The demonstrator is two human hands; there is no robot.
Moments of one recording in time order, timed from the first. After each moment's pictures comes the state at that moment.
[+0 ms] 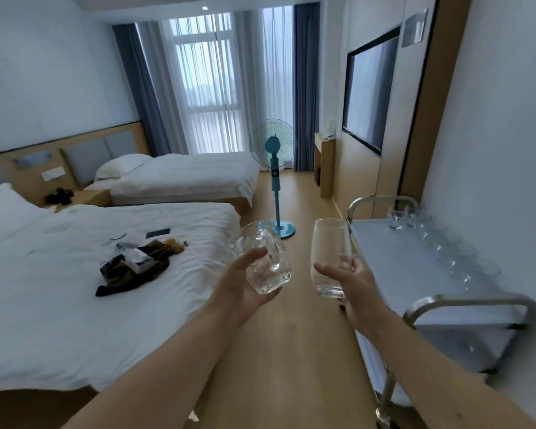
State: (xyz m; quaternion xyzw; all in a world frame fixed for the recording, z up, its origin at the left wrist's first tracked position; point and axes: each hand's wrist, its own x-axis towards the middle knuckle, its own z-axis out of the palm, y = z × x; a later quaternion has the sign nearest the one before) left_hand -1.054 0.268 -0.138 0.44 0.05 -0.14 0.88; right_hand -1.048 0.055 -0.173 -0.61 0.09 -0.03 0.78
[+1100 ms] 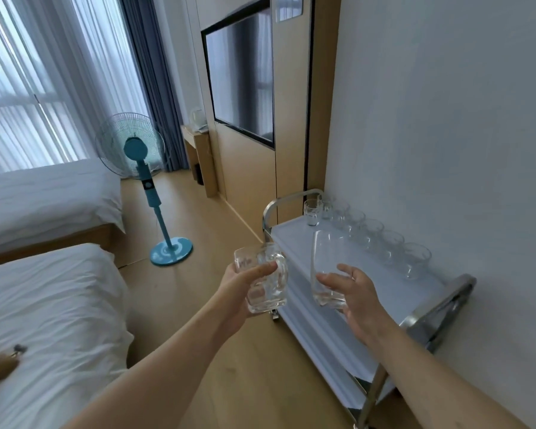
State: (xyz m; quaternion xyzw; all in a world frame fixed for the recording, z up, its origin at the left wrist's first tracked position) left_hand -0.703 0.195 -0.184 0.58 -0.09 -0.33 0.74; right_hand -0.818 0.001 -0.221 -0.56 0.26 -0.20 0.76
